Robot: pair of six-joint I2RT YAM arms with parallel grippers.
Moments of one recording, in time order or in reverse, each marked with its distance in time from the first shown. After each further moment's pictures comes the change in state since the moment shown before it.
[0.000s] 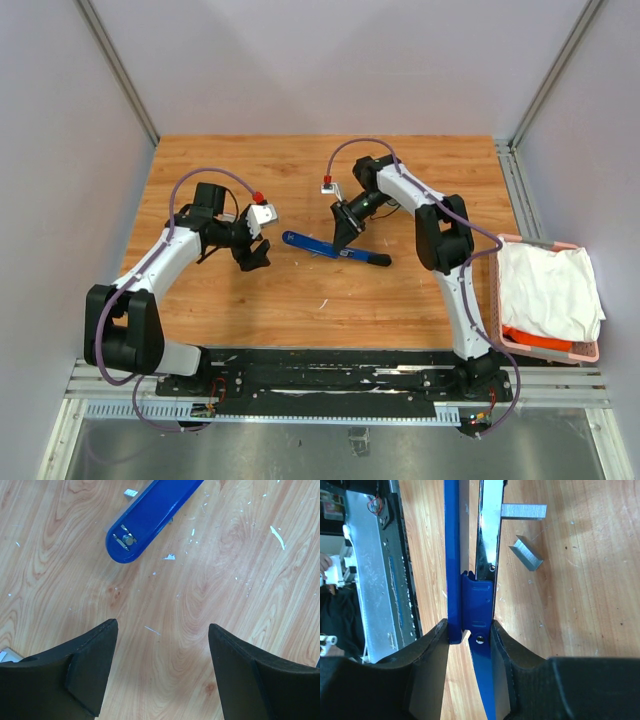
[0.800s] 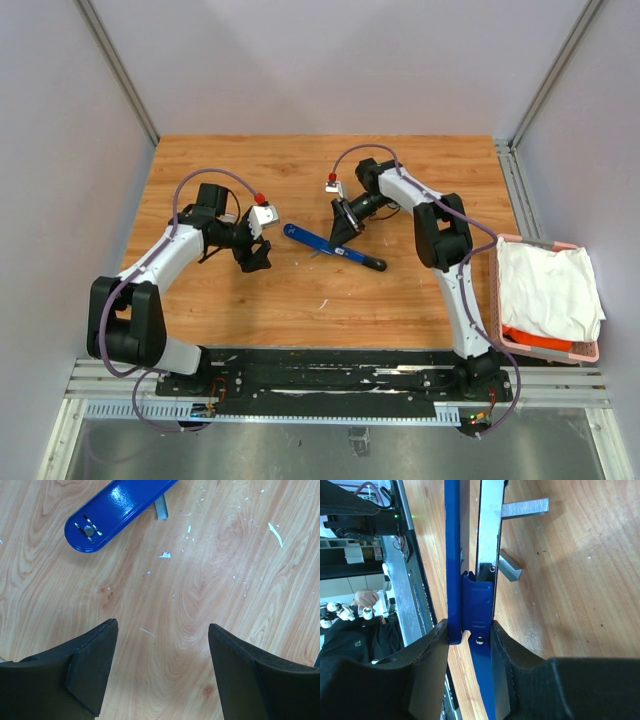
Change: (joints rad) left arm 0.000 0.040 0.000 0.000 0.014 0.005; right arm -0.031 0.047 -0.021 0.145 -0.075 0.295
